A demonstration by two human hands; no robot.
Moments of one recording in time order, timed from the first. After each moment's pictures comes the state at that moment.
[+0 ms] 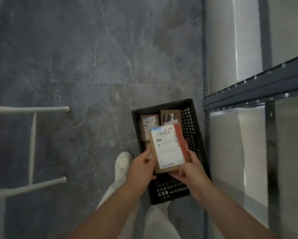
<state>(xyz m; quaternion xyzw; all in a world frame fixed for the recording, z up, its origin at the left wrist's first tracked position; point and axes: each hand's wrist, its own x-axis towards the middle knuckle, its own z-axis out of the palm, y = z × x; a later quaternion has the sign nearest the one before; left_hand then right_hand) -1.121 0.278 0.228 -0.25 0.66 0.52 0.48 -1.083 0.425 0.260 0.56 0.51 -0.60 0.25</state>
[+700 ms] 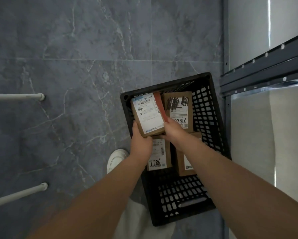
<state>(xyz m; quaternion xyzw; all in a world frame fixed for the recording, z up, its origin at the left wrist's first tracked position) -1.151 0.317 0.025 -0.25 0.73 0.50 0.38 -1.162 0.440 0.006 0.45 0.61 -0.54 0.35</state>
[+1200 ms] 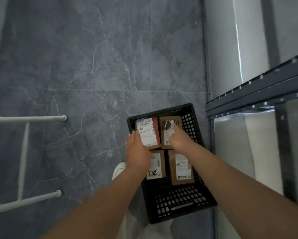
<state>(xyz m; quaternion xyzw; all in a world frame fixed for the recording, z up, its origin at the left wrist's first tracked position) -1.167 0.318 0.139 -0.11 0.88 0.34 0.31 -1.180 0.472 0.160 0.34 0.77 -0.41 0.36</state>
